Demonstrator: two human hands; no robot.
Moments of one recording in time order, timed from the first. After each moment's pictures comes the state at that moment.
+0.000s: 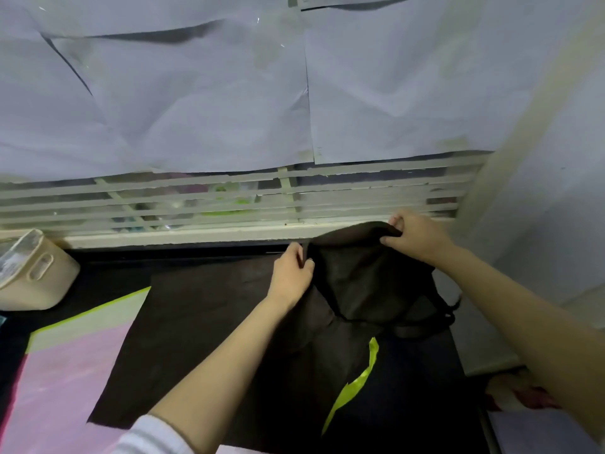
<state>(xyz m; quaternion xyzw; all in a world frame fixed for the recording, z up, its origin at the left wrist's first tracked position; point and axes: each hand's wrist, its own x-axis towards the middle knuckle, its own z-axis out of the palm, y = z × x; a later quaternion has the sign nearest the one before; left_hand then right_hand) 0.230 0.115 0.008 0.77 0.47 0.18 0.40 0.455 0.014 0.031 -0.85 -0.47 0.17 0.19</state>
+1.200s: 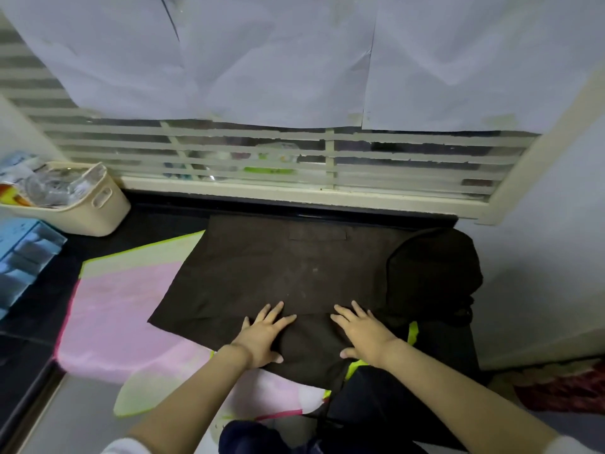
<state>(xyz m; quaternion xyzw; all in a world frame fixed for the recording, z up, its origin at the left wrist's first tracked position) 0.048 0.040 -0.074 0.86 0.37 -0.28 0.21 0.261 -0.062 -0.077 -0.66 -0.68 0.29 -0.13</state>
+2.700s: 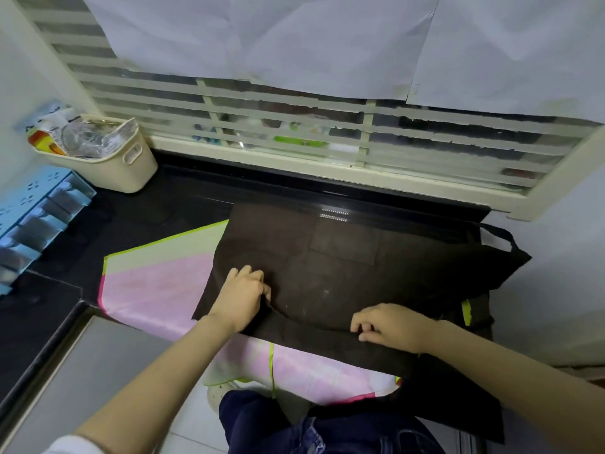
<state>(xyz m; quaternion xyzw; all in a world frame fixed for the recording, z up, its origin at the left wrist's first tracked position) -0.007 0.043 -0.039 0.91 0.40 -0.08 0.03 0.265 -0.078 -0.041 -0.55 -0.76 0.35 -0.05</state>
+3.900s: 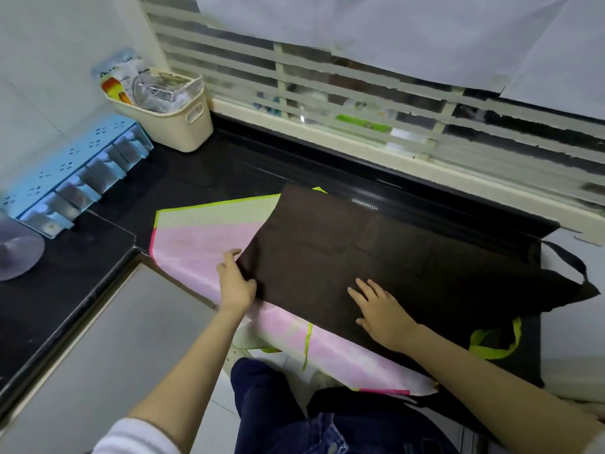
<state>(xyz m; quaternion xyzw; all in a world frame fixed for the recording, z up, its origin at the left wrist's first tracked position) -0.079 0.029 -0.071 0.51 0.74 0.23 0.36 0.178 -0.053 -0.087 -0.64 -0.73 0.20 -0.17</state>
